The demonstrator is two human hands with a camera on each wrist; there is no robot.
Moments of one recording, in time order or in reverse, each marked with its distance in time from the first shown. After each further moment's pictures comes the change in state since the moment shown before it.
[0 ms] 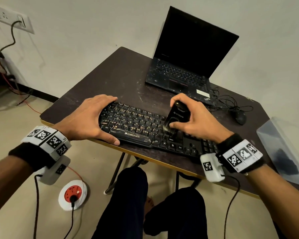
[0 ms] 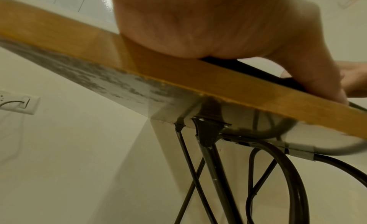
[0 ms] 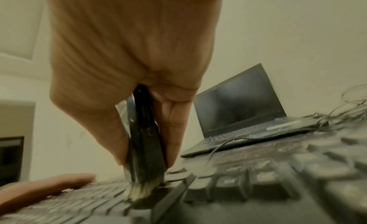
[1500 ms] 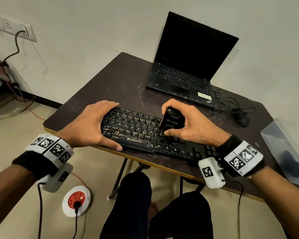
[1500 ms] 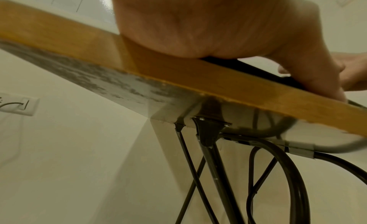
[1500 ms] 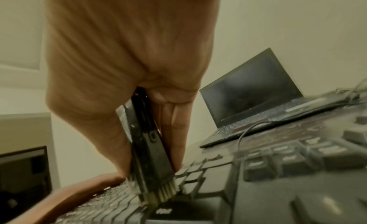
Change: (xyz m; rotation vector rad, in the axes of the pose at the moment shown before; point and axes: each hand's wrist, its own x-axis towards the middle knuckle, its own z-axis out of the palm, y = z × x) left_hand -0.001 -0.001 0.001 0.004 0.020 0.029; right_hand 0.011 -0.008 0.009 0.030 -0.057 -0.060
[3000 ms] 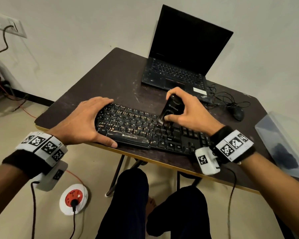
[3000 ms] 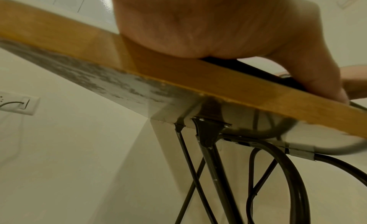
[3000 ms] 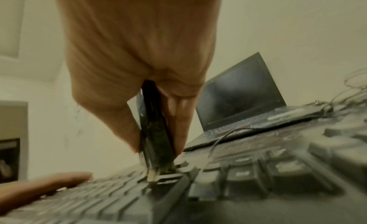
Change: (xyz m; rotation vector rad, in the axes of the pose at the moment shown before) left_hand -0.001 0.004 -0.003 -0.023 -0.004 -0.009; right_hand 0.007 0.013 -0.005 -0.008 0.144 0.127
